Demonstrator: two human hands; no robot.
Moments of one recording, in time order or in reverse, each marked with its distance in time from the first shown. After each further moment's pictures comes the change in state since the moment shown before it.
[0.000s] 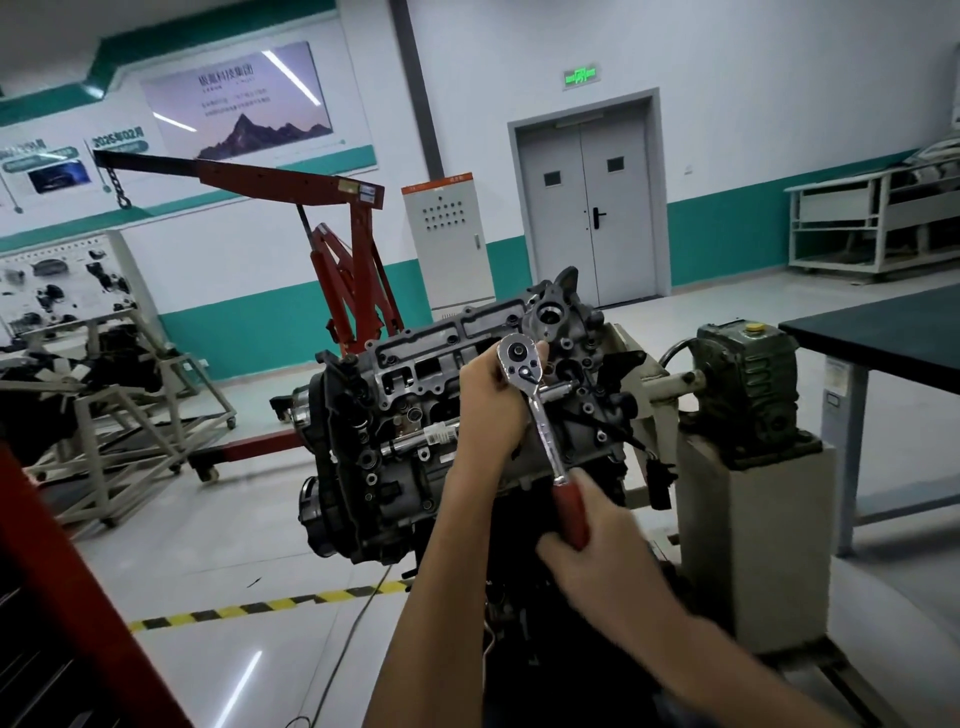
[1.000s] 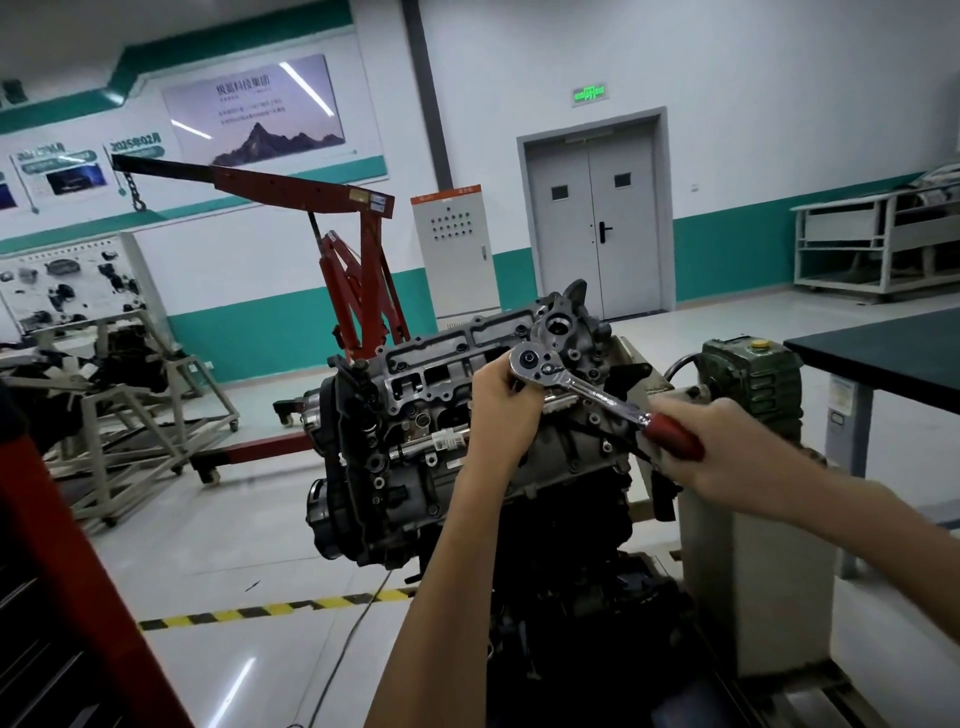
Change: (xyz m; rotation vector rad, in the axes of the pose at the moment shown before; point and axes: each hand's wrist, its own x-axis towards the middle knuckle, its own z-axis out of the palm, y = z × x) left_hand 0.001 0.000 -0.003 0.034 -0.022 -0.012; right_hand 0.052 -0.002 -0.115 -0.604 -0.184 -0.192
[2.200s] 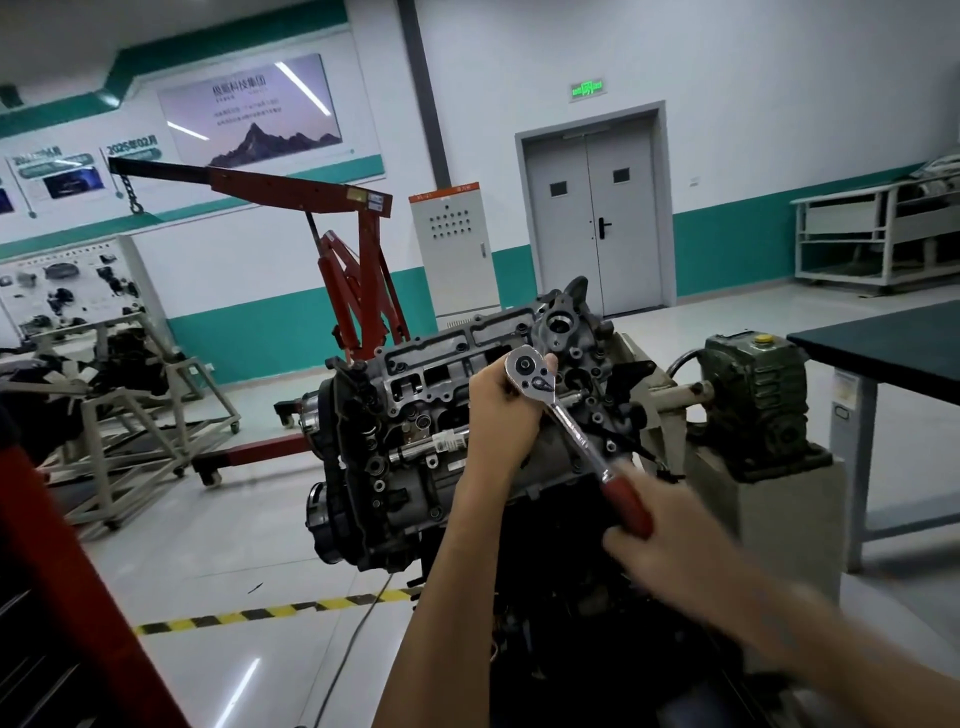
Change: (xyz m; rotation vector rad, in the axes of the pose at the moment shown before) left_hand -0.002 -0.004 0.001 -0.044 0.024 0.009; right_hand -0.026 -0.040 0.062 0.353 0.070 0.099
